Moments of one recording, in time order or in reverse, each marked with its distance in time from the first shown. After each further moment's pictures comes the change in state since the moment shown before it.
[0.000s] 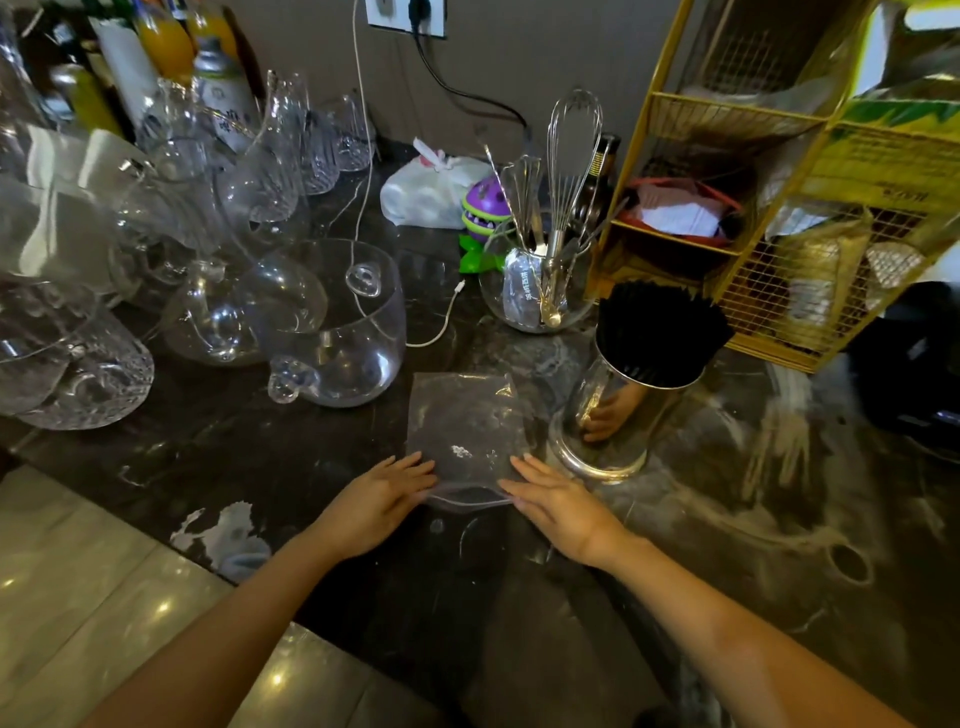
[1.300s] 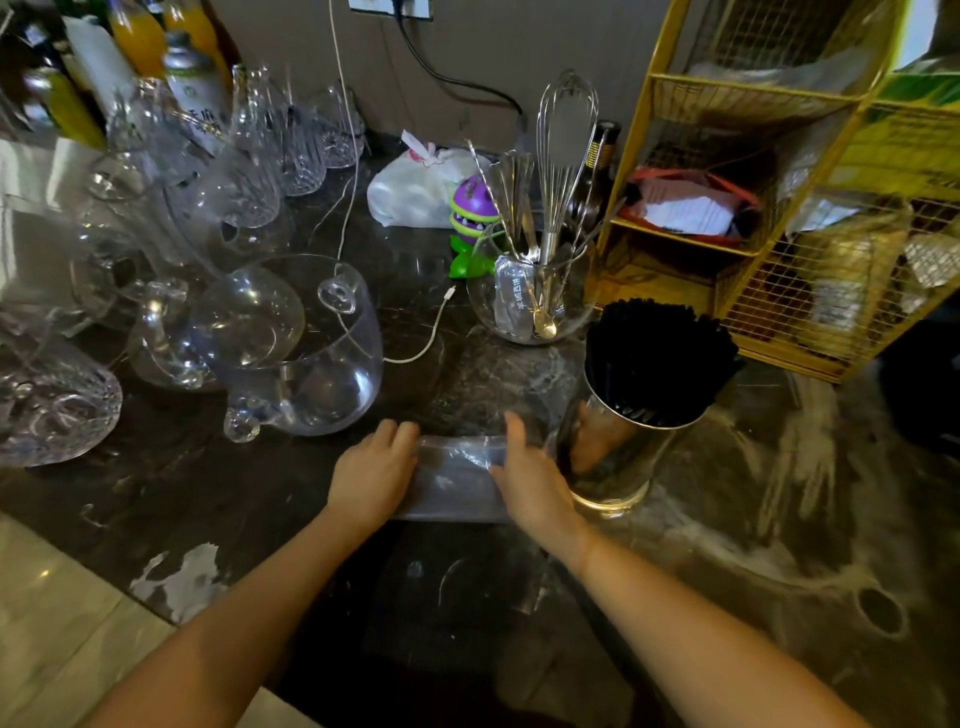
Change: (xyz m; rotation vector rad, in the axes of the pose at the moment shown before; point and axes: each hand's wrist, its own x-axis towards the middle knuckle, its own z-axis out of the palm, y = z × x) left_hand 0.062 0.020 -0.013 0.397 0.343 -0.202; right_hand 0.070 -0.004 -0.004 0.077 0.396 0.274
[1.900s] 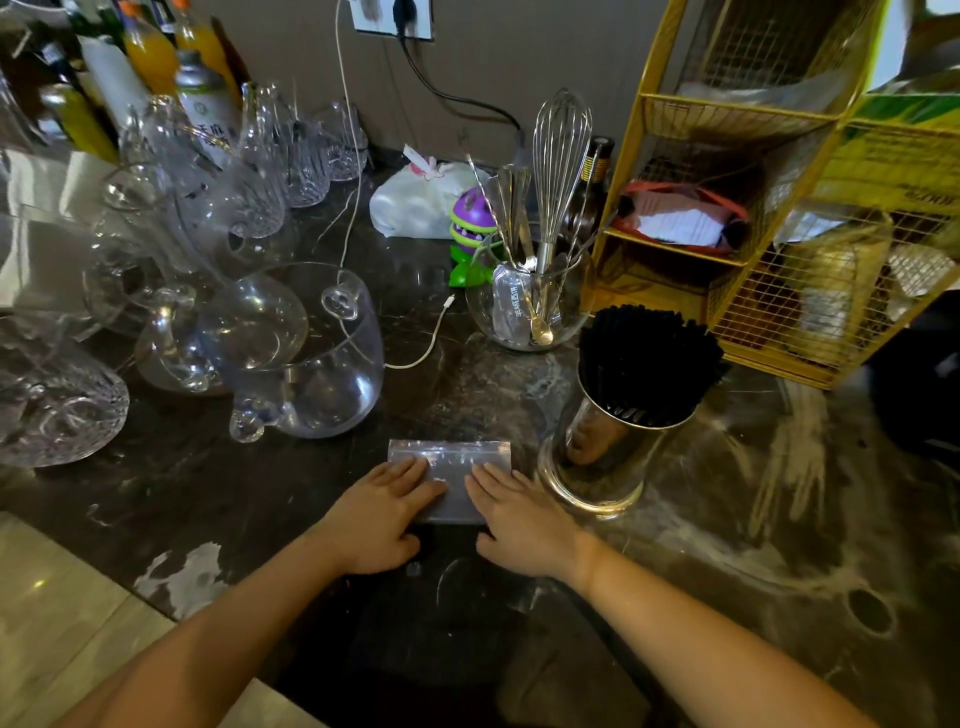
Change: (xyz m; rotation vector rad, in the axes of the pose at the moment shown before) left_hand -0.023 -0.008 -0.001 0.157 -0.520 0.303; right_hand -0.024 0.004 -0.009 -0.404 -0.431 -0.422
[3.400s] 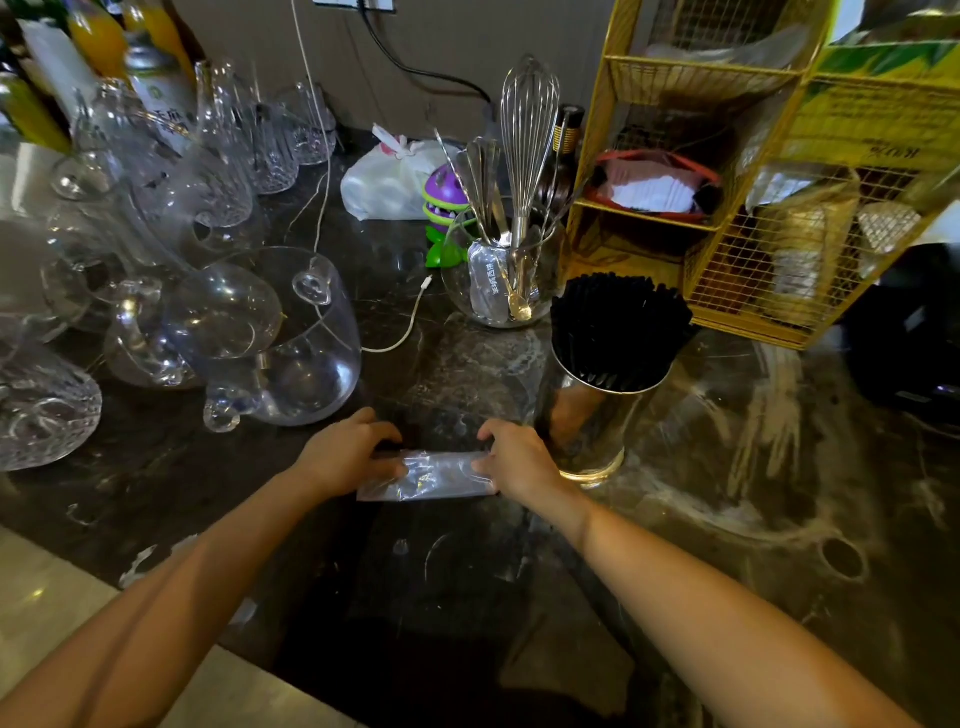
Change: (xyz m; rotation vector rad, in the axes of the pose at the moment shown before) left_hand 0.020 -0.022 -0.032 -0.285 0.098 -0.186; right_hand 0.012 0.007 -0.017 0.589 0.315 0.413
